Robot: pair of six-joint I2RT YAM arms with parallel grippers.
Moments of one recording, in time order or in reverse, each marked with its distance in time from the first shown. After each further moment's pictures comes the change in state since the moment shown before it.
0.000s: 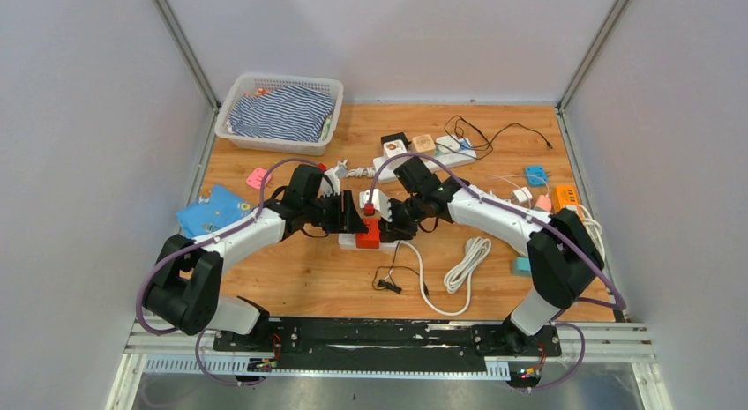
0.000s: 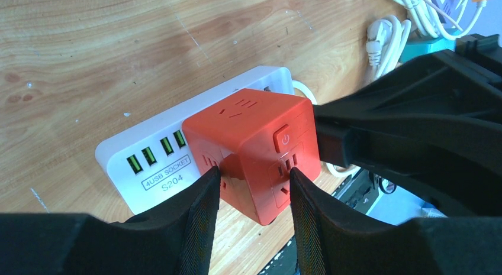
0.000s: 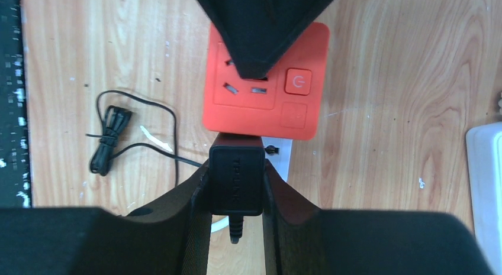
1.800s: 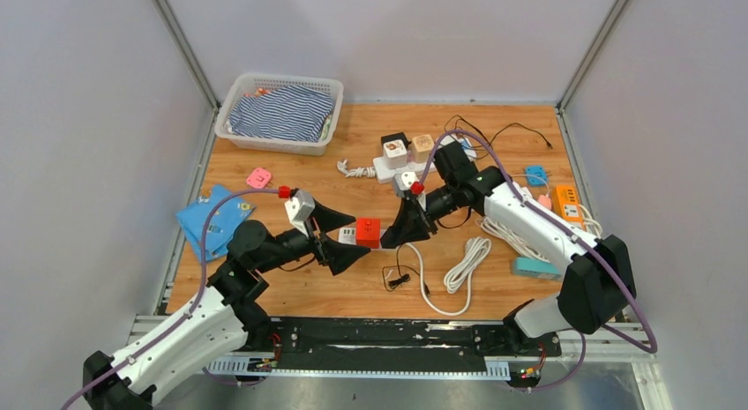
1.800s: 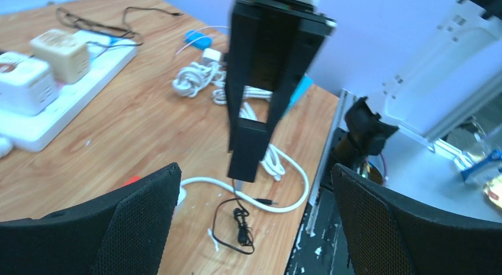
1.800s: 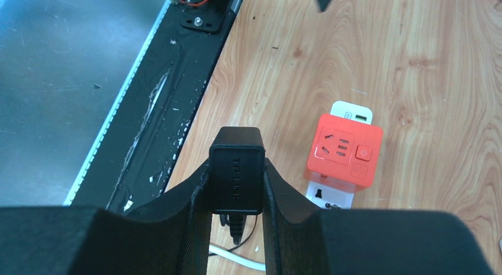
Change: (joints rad) left arm -0.188 -0.796 -0.316 0.375 -0.061 0.136; right arm -0.166 -0.206 0.000 -0.195 -0.624 -0.117
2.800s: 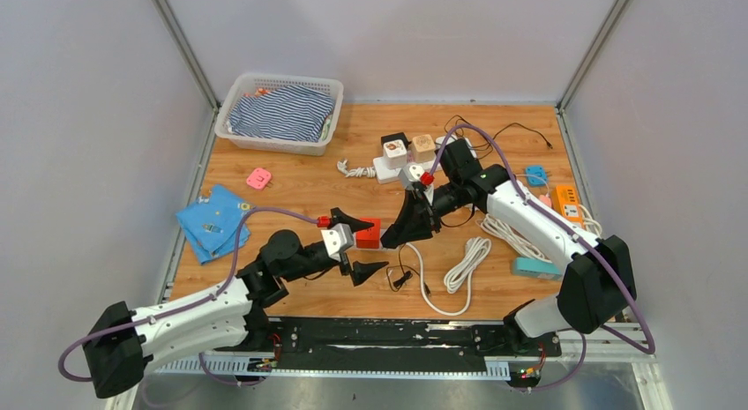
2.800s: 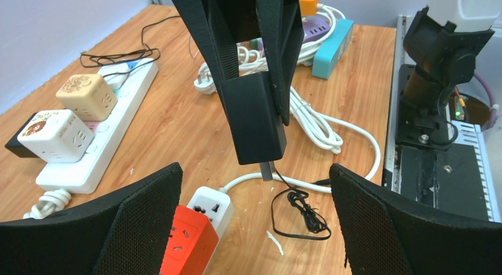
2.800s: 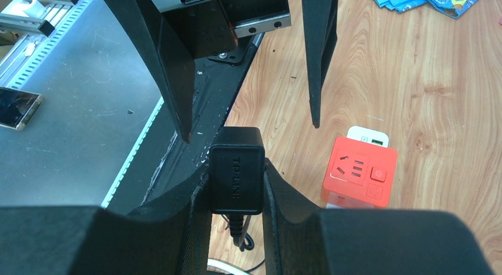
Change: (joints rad) left arm -0.286 0.187 -0.096 0.250 -0.183 0.473; right arm -0.043 0.000 0.005 -0.001 -0.163 0.047
